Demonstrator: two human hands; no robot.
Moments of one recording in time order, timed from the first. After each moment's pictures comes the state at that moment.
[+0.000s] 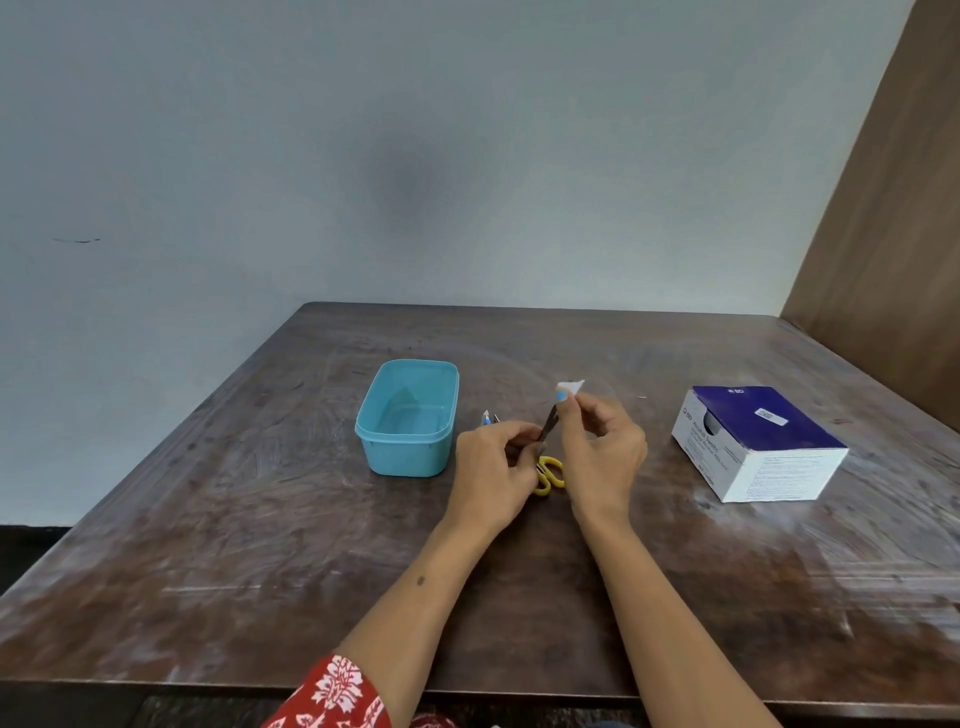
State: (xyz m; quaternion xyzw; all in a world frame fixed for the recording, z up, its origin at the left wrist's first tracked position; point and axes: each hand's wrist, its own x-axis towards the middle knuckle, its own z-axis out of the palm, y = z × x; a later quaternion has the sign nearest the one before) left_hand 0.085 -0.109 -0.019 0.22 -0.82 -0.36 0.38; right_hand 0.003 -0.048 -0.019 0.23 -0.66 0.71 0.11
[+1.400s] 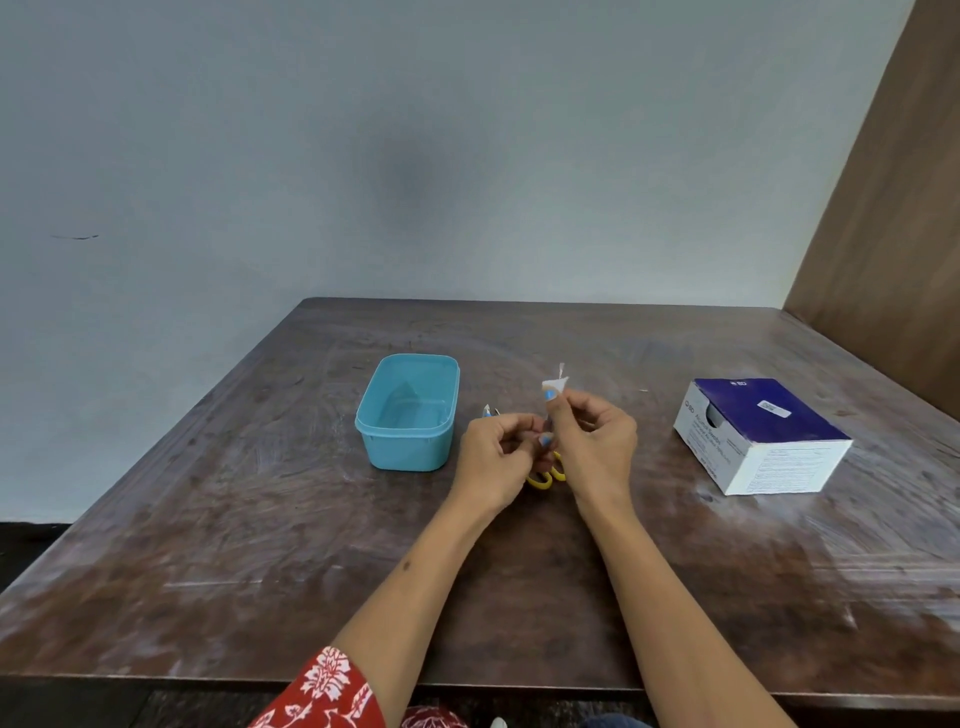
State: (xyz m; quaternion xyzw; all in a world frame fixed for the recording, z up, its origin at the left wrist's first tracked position) left_hand 0.080 -0.114 -0.020 0.20 -0.71 -0.61 0.30; right_hand 0.000 -0.051 -0.022 0.23 -0.64 0.73 -0.03
